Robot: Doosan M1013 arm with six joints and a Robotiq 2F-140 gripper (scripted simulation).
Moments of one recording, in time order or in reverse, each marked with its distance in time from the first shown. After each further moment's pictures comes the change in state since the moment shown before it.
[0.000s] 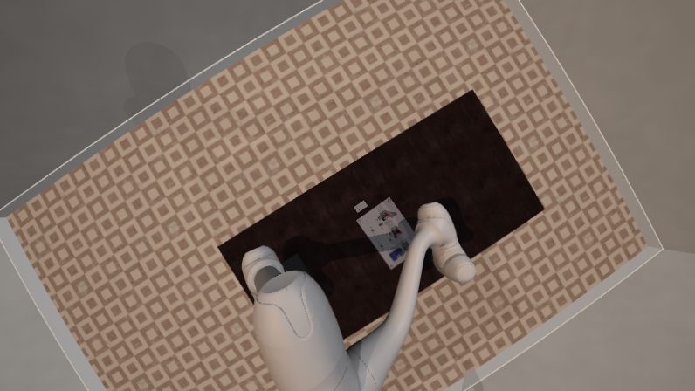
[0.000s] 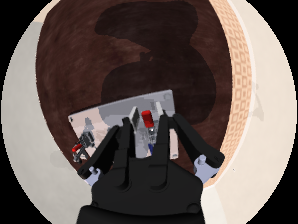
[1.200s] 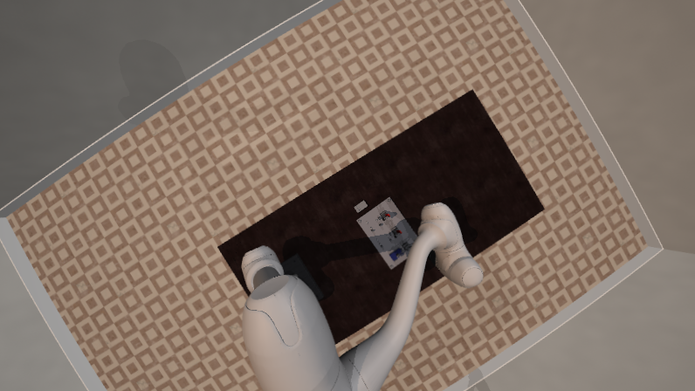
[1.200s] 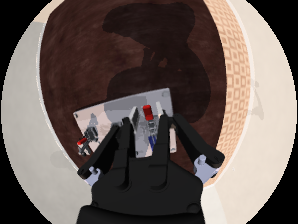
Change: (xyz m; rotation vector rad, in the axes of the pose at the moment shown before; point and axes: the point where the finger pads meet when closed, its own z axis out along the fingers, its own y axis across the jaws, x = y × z) arm 0.000 0.000 -0.032 0.000 0.000 0.000
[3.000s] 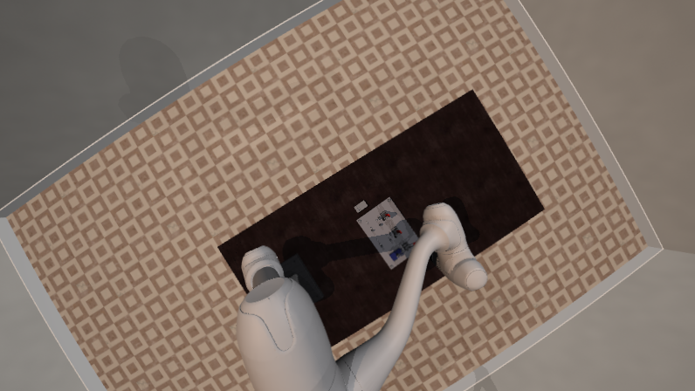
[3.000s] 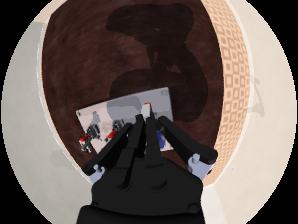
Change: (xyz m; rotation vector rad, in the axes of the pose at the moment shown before) arm 0.000 0.000 -0.018 0.000 0.000 0.000
